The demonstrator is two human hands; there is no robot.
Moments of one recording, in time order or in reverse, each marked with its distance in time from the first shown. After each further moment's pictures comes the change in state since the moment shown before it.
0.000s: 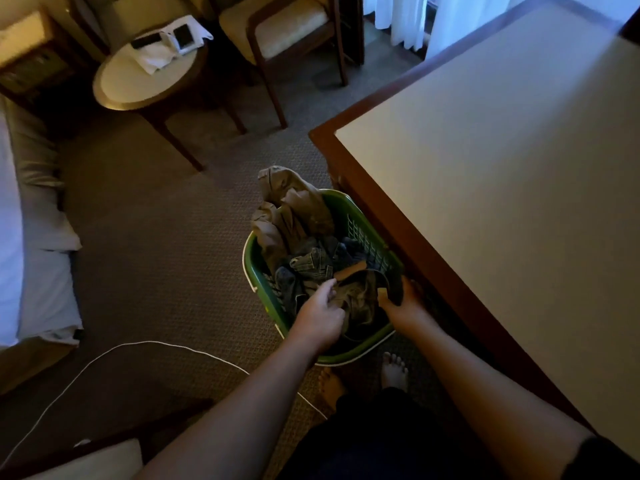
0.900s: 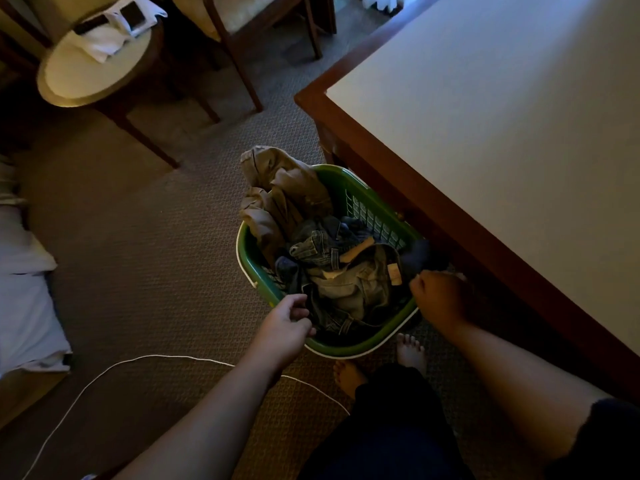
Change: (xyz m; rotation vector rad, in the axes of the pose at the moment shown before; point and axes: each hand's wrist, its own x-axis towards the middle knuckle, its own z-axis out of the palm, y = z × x) left_hand 0.033 -0.086 -0.069 0.041 -0.016 -0.093; right_hand 0.000 0.029 0.020 -0.601 0.540 -0.276
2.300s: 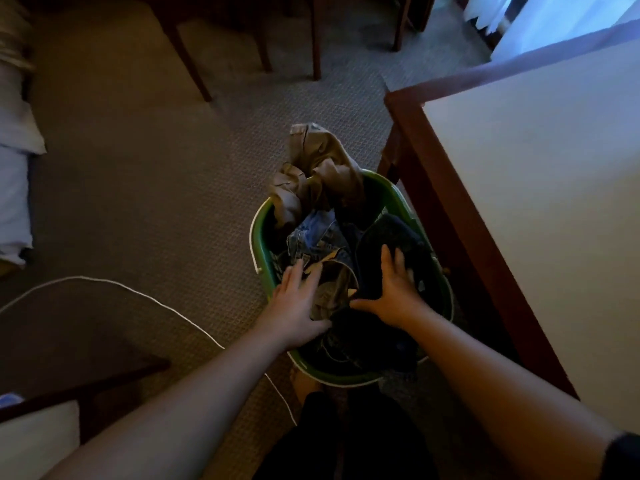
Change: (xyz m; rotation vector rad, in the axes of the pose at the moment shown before) left_hand 0.090 -0.004 -0.009 0.568 0.032 0.262; right_hand 0.076 -0.136 -0.014 -0.100 -0.595 -0.112
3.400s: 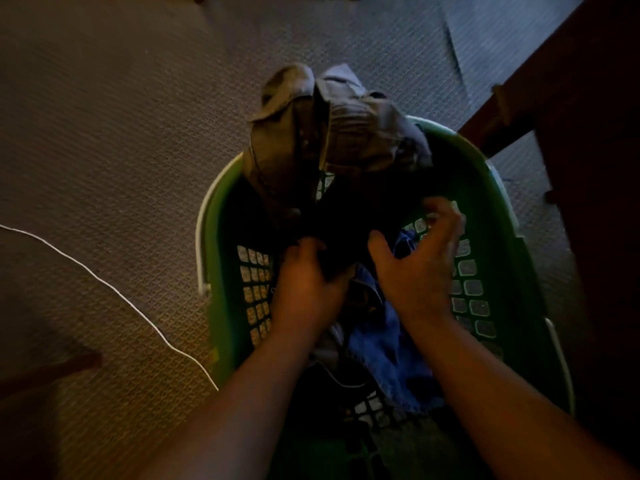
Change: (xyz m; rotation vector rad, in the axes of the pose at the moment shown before) left_hand 0.208 -0.045 0.082 -0.581 0.528 -0.202; right_hand 0.187 -0.011 0.048 0.458 0.770 -0.411
